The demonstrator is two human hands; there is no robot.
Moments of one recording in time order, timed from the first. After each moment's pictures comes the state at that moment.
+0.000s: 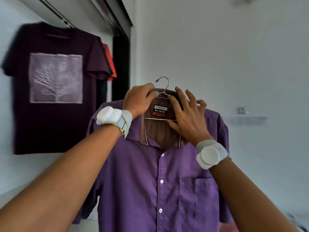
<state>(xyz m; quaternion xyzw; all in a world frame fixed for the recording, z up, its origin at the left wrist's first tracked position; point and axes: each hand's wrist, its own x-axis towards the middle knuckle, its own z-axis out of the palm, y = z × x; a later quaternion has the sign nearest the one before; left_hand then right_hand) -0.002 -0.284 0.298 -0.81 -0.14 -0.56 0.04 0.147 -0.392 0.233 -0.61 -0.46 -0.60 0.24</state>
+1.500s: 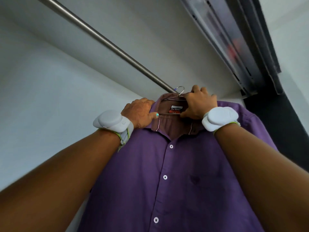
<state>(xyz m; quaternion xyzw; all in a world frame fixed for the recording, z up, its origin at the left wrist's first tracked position) -0.329 0.104 0.641 -0.66 -0.49 -0.42 0.39 -0.128 0.119 0.681 -0.51 -0.58 -0.50 0.39</state>
